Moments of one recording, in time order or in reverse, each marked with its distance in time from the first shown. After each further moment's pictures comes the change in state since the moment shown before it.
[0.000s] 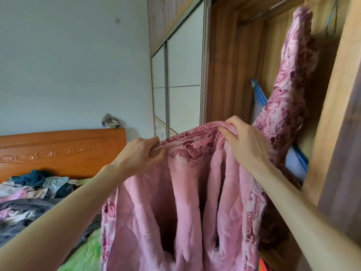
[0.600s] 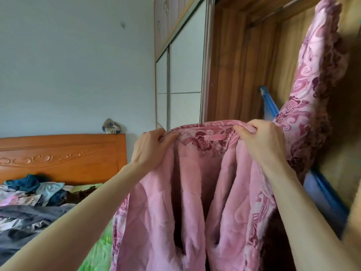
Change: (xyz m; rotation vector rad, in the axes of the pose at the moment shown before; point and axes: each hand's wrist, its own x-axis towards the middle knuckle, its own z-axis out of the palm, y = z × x) left_hand 0.119 0.001 0.088 -0.154 0.234 -0.397; right_hand 0.093 0.091 0.039 0.107 0.071 0.190
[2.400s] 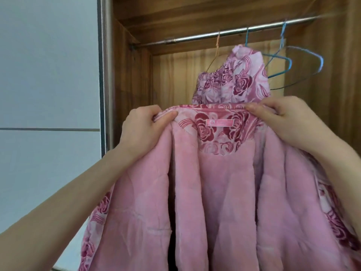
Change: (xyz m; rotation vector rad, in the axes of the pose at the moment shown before) left_hand 0.310 0.051 0.254 -0.856 -0.131 0.626; right_hand 0.153 -0.014 -0.031 -0.874 0.201 -0.023
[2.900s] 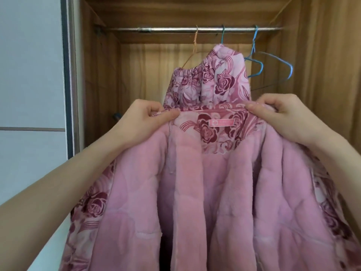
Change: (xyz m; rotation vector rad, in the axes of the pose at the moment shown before) left_hand 0.030 -0.007 0.029 -0.547 -0.311 0.093; right_hand 0.001 0.009 -0.025 -0.008 -0.058 0.107
